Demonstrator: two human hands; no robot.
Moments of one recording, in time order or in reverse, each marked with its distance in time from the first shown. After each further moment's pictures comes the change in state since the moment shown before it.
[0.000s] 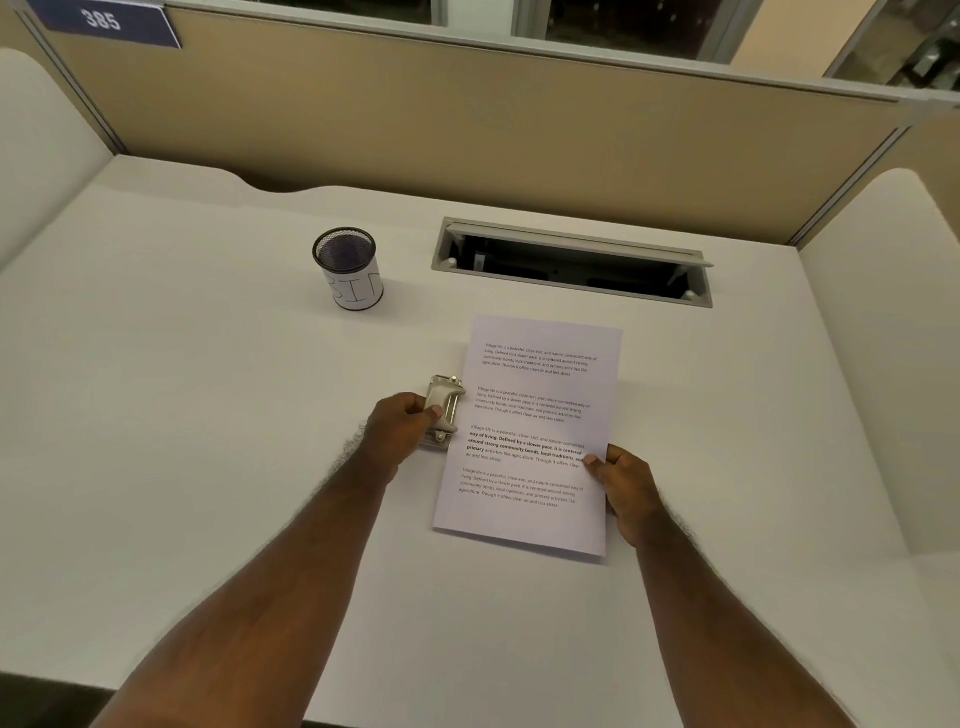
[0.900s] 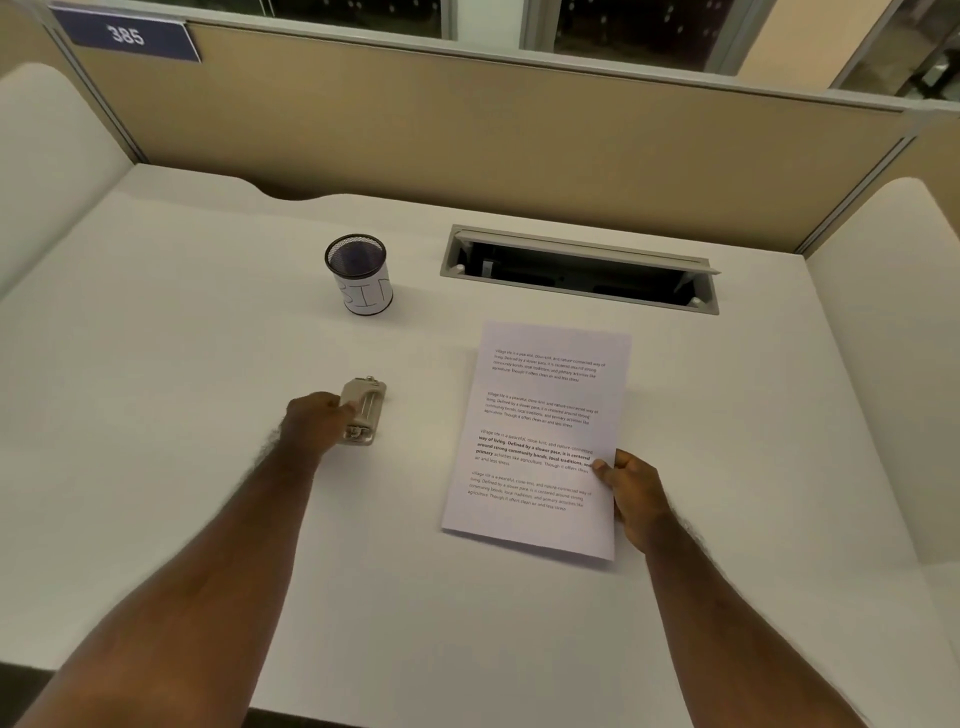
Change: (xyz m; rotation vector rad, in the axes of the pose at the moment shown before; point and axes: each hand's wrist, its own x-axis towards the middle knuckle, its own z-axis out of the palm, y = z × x) left_hand 0.029 -0.019 -0.095 0.393 0.231 -0.080; right_hand 0.006 0.005 -0.003 -0.002 0.002 0.042
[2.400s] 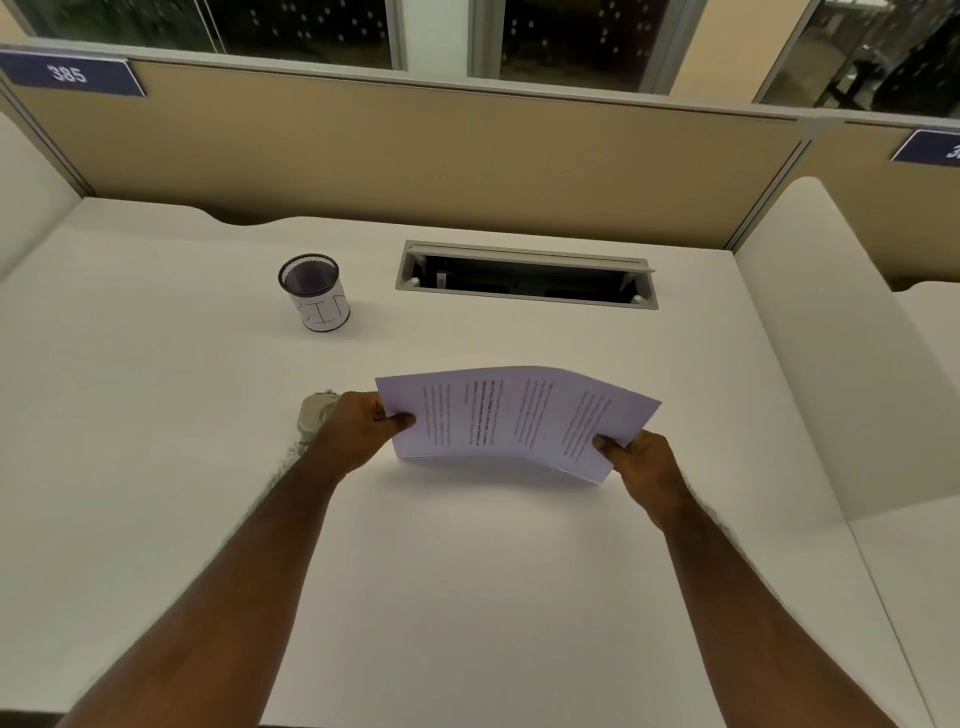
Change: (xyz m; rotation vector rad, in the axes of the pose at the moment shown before) left_hand -0.096 0.081 0.026 -0.178 -0.235 0.469; right_hand -0.049 -0.053 -0.061 -0.167 0.012 -0.325
